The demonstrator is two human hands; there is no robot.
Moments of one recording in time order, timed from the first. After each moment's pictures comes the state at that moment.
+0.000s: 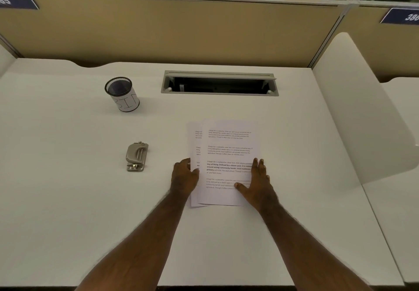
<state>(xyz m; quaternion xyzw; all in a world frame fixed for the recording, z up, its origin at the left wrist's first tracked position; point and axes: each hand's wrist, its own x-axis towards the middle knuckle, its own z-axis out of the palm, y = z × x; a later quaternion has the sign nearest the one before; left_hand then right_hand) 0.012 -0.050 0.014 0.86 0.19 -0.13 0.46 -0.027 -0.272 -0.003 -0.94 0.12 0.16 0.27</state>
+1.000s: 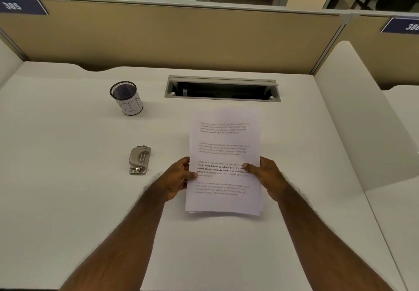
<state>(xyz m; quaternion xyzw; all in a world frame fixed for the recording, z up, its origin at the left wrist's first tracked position) 0.025 -0.008 0.033 0.59 0.14 -0.31 0.73 0.012 -0.281 0.055 -0.69 0.17 0.16 0.68</state>
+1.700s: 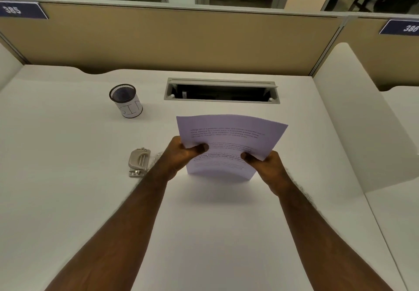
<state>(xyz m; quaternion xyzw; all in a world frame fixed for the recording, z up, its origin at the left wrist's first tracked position) 0.051 -0.024 0.116 0.70 -0.02 -0.12 0.70 0.016 -0.269 0.102 -0.73 0.09 0.05 0.68</state>
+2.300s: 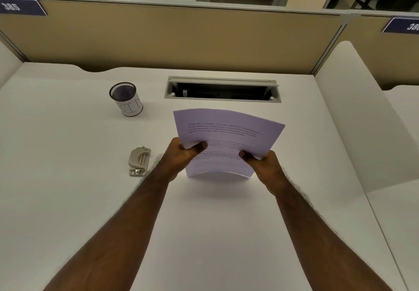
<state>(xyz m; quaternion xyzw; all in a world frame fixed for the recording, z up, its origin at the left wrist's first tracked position) 0.052 -0.025 0.106 0.70 0.00 -0.10 0.71 0.022 -0.262 0.096 -0.74 0.09 0.03 0.67</state>
